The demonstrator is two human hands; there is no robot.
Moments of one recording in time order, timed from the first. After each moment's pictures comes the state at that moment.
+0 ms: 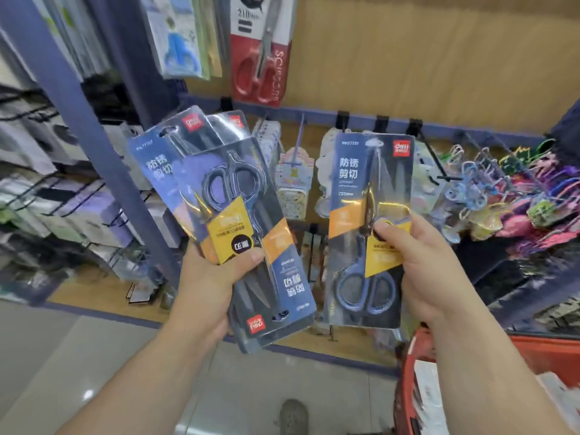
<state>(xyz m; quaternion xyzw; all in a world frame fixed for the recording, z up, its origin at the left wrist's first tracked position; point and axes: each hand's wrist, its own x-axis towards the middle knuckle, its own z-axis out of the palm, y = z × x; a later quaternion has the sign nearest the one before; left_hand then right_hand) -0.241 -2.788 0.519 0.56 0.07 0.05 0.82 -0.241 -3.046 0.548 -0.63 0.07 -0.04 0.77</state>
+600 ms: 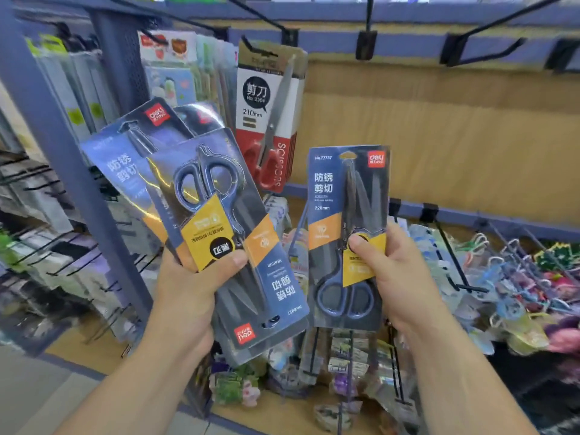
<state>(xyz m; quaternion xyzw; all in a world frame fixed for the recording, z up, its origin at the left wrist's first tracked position) -0.145 -2.810 0.588 0.55 0.03 0.19 0.81 -0.108 -3.048 0.589 -0.66 -0.06 -0.07 0.74</state>
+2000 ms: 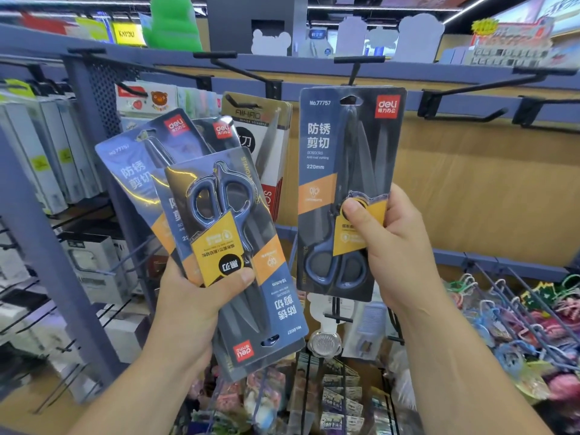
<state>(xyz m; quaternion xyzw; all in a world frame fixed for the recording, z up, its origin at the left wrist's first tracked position) -0.081 -2.811 0.605 0.58 -0.03 0.18 0.80 -0.056 -3.039 0.668 -0.67 -0.15 -0.21 0.70</state>
